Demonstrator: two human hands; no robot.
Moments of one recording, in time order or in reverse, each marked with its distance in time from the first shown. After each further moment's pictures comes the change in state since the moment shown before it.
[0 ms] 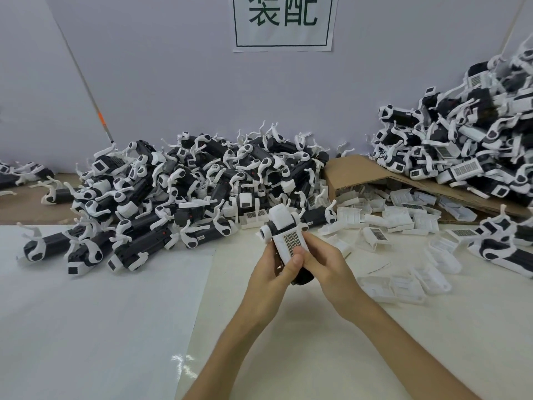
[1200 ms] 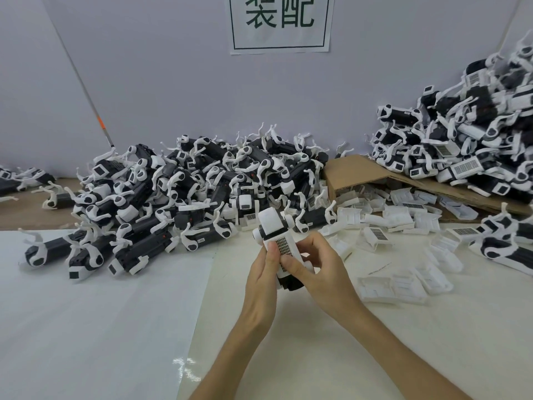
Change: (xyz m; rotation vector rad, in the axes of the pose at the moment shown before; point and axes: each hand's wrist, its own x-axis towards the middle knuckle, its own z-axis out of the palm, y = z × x) left_hand -0.001 -0.008 0.003 -0.103 0.143 -0.035; right_hand -0.003 0.005 0.009 -0.184 0.194 -0.041
